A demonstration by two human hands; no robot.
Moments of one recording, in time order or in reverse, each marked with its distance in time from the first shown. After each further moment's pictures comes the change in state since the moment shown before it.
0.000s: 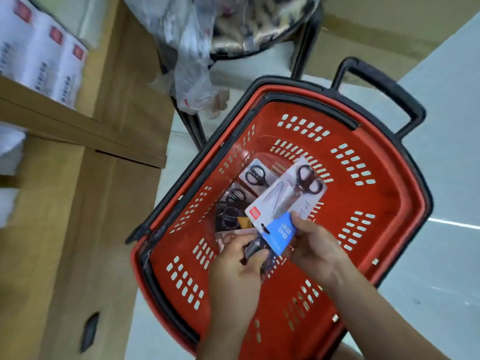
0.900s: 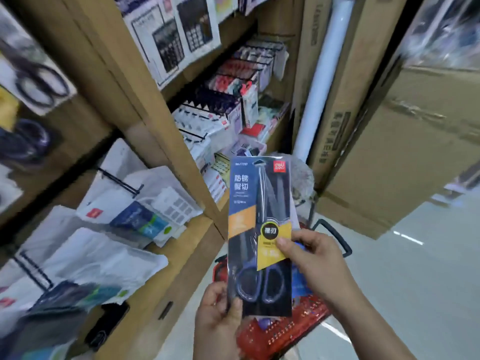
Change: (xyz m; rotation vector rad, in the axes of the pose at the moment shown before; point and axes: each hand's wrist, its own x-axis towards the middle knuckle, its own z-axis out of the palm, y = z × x) left_hand -0.368 0.277 -0.155 -0.847 0.300 0.034; right_hand -0.514 -0.111 0.097 -0.979 -0.515 -0.971
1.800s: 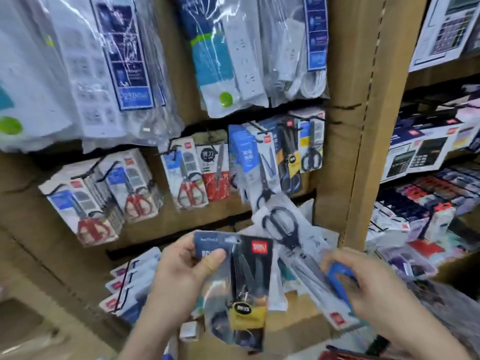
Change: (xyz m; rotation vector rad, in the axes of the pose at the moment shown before) left_hand -0.202 0.208 -0.204 0.237 0.512 0.735; right_hand -0.060 -0.187 0.142 -0.688 -0.634 -0.772
